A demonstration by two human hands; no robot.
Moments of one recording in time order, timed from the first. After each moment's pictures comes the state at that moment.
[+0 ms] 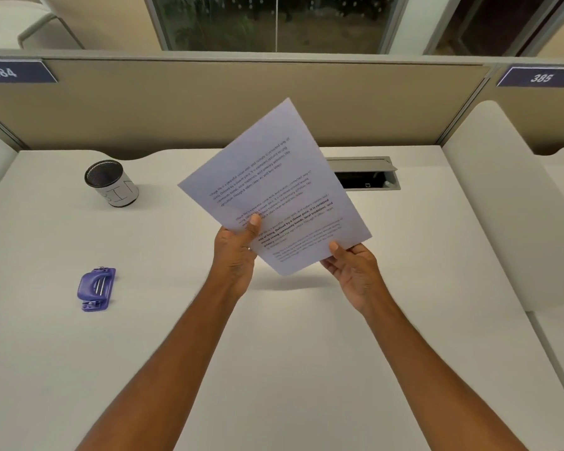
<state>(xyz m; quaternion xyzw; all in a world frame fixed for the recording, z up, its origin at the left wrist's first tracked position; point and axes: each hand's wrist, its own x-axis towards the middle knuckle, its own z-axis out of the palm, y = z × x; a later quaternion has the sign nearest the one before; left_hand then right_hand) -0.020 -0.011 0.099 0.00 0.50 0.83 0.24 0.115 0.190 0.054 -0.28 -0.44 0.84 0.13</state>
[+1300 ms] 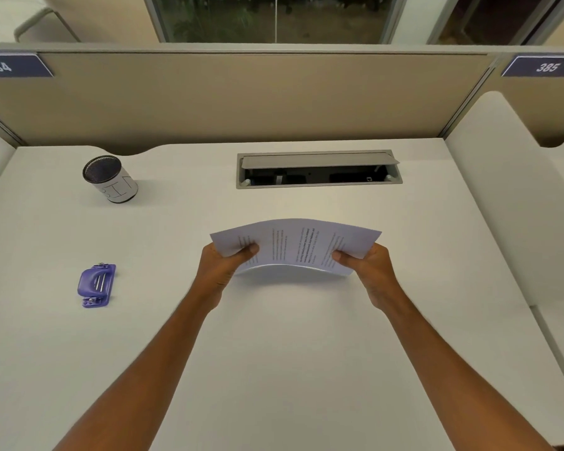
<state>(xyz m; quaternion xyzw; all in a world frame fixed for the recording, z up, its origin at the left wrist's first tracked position) -0.031 -0.062 0.046 0.04 0.68 0.69 0.25 0.130 0.216 0.042 -0.32 -0.64 0.69 0.12</state>
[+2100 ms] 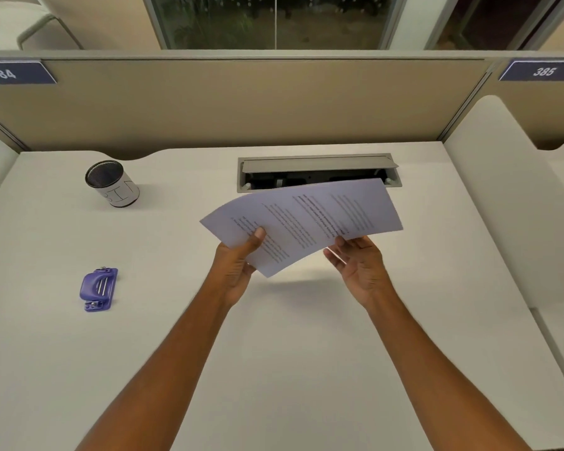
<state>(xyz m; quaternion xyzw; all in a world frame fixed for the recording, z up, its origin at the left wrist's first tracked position) -0.016 -0.029 0.075 0.00 0.50 0.81 0.30 0.113 0.196 0.058 -0.26 -0.42 0.86 0.15</state>
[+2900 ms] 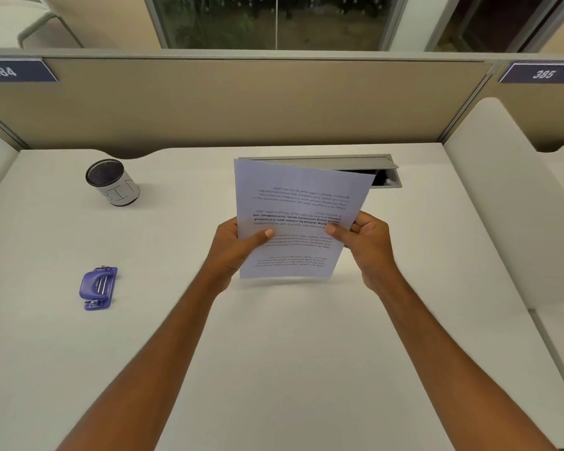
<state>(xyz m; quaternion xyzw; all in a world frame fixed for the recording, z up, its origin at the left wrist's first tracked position) -0.041 -0.033 0.091 0.11 0.66 0.69 0.29 0.094 0.201 0.101 -0.26 -0.63 0.71 0.18</state>
